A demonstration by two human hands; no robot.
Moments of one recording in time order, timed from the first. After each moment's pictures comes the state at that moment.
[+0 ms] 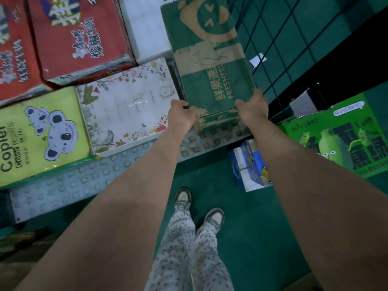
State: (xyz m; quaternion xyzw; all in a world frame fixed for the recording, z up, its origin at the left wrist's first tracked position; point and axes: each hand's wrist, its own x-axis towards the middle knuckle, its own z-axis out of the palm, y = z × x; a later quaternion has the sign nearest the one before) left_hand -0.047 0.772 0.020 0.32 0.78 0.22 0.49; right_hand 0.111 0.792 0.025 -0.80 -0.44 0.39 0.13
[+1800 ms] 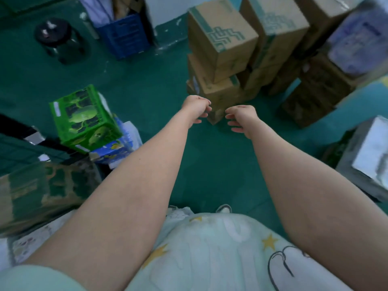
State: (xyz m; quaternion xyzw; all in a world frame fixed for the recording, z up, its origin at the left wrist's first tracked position) left_hand 0.092 0.262 0.260 0.78 0.17 -0.28 0.53; right_hand 0.064 0.128 0.238 -0.73 0.34 0.17 0.56
